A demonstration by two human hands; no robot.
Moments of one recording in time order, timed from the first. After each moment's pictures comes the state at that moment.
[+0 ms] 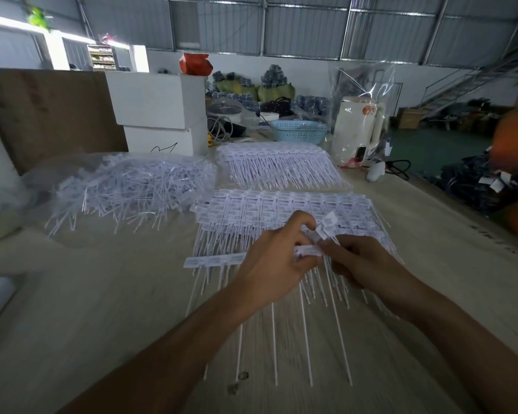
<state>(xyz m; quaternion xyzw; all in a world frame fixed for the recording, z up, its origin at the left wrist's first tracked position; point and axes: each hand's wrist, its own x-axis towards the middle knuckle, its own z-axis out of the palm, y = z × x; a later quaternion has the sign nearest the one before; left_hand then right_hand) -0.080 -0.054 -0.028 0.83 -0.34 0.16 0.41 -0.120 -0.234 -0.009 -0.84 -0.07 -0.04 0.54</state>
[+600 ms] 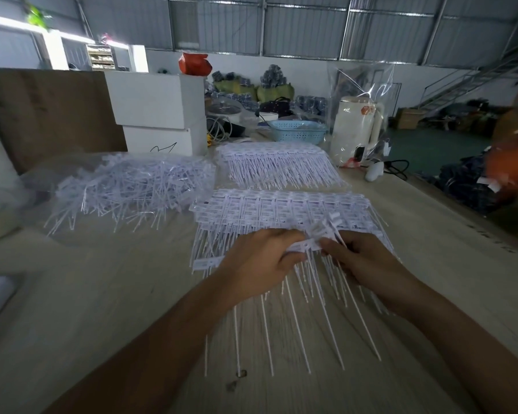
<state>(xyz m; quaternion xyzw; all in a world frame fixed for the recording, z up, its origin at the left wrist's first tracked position) -0.072 -0.032 -0.025 0.88 -0.38 0.17 0.22 -0.119 -0.237 -0.009 -0.84 -0.07 -0.08 0.53</state>
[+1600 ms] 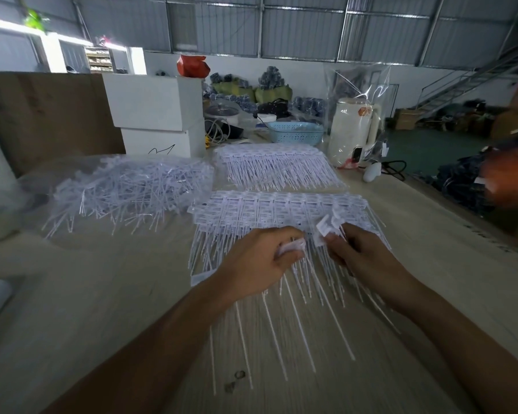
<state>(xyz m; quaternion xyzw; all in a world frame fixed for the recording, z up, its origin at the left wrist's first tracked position) -0.065 -0.034 -0.029 0.86 -0.36 0.15 0.34 -0.116 -0.242 -0.012 -0.86 -0.12 -0.14 0.48</state>
